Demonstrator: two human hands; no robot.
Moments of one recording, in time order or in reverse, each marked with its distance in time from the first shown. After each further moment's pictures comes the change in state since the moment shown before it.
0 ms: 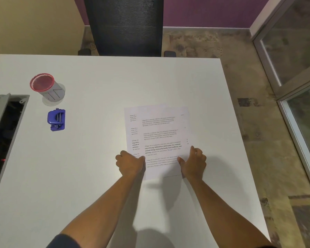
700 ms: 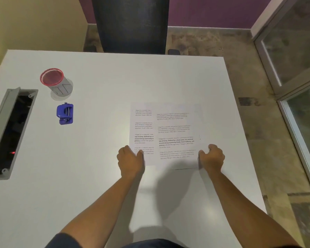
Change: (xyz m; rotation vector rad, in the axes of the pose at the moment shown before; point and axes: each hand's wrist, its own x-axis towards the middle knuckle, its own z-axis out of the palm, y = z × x) left_hand -0.011 -0.035 -0.027 0.007 0.055 0.307; right_hand 0.006 0.030 -0.023 0.269 0.115 0.167
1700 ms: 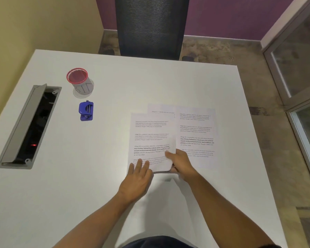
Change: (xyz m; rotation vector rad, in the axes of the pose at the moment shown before) left_hand -0.029 -0.098 -0.028 0.721 0.041 1.038; right_hand -0.099 -0.091 0.072 0.617 -0.742 0.073
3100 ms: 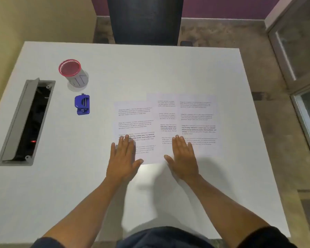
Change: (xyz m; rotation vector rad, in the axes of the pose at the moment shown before) left_hand 0.006 -0.052 -0.001 -0.208 -0.189 -0.396; right_hand 0.005 0.057 -0.016 -1.352 0.356 -0.666
